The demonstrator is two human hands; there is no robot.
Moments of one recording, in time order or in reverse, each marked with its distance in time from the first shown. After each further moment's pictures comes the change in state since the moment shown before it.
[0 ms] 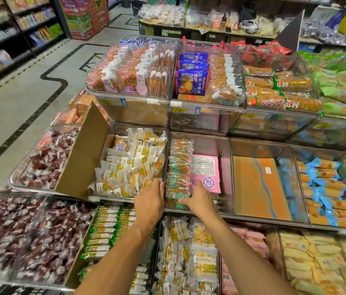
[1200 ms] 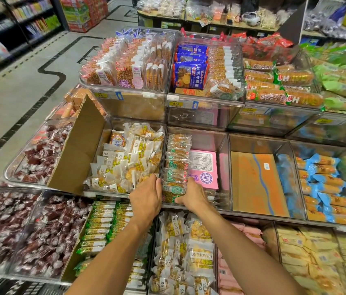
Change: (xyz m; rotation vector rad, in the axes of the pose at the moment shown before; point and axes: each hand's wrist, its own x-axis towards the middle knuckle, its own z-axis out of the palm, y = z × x) left_hand -0.003 0.006 -0.003 0.075 0.068 0.010; right_hand -0.002 -0.013 -0.004 -0.082 -0.125 -0.009
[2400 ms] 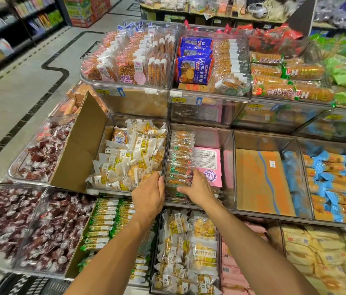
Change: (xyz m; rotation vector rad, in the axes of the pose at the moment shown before) left_hand 0.002 -0.002 0.000 0.034 -0.015 0.028; right_hand 0.021 0.009 -0.001 0.063 0.075 -0.080
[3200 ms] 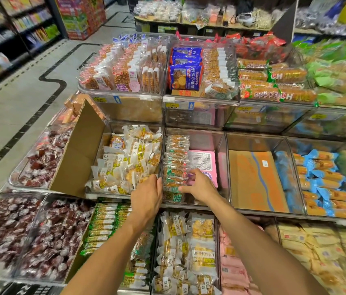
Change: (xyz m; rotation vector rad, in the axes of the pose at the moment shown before) left_hand 0.009 0.011 -0.025 -0.062 -0.240 -0.081; right_hand -0.007 0.003 -0.033 0.088 -0.082 0.026
